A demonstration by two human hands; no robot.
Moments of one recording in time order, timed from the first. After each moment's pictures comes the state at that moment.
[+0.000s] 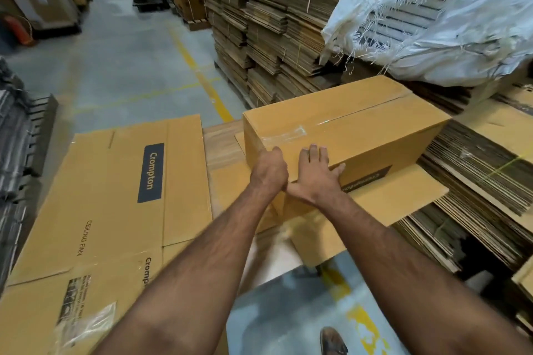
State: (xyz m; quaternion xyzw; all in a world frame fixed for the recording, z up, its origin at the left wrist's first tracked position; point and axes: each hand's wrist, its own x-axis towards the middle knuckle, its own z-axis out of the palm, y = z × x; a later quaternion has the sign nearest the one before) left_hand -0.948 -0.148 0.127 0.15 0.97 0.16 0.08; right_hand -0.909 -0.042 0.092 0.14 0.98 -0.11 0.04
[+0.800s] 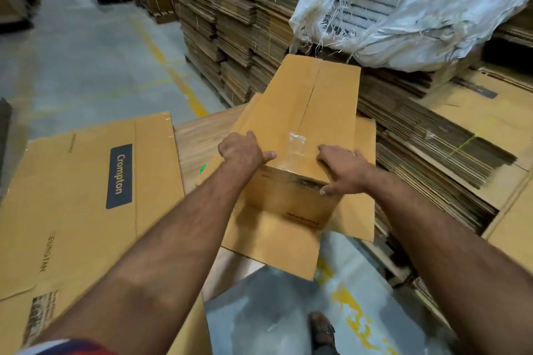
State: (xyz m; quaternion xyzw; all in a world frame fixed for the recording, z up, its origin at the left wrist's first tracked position) left_hand -0.981 -0.128 0.130 0.13 0.98 -0.04 0.15; right_hand -0.854 0.077 0.116 0.04 0.99 -0.06 0.13
